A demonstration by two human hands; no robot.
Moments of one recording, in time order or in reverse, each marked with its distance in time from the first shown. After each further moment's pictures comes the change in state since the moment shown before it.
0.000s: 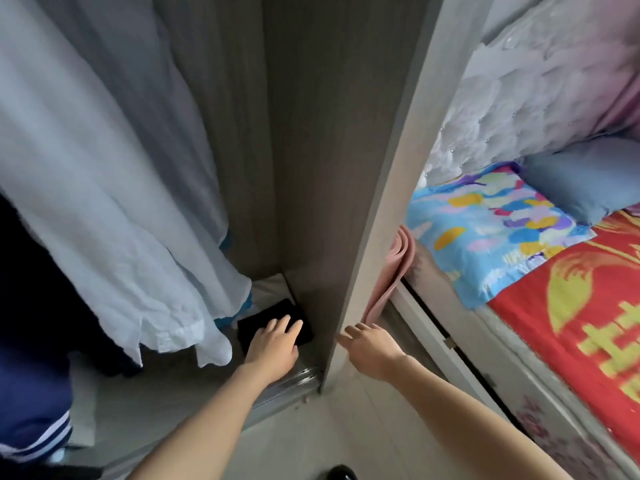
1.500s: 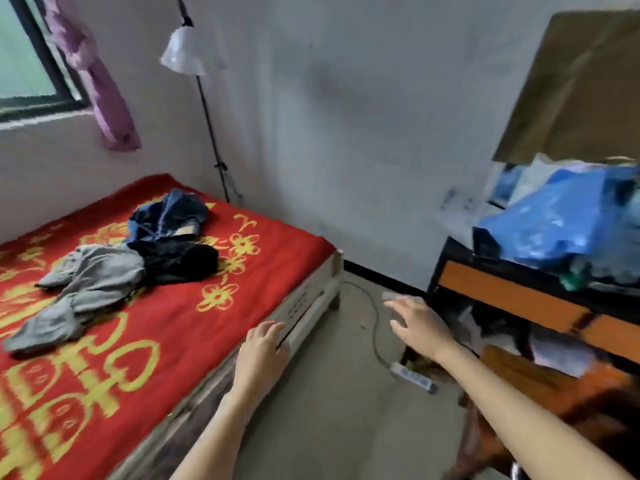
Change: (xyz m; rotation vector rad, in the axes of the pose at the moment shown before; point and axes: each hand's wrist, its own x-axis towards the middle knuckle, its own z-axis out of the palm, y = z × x) left_hand -0.273 0.685 0.021 -0.043 -0.263 1.806; right_hand -0.733 -0.133 0.108 0.602 0.530 2.400
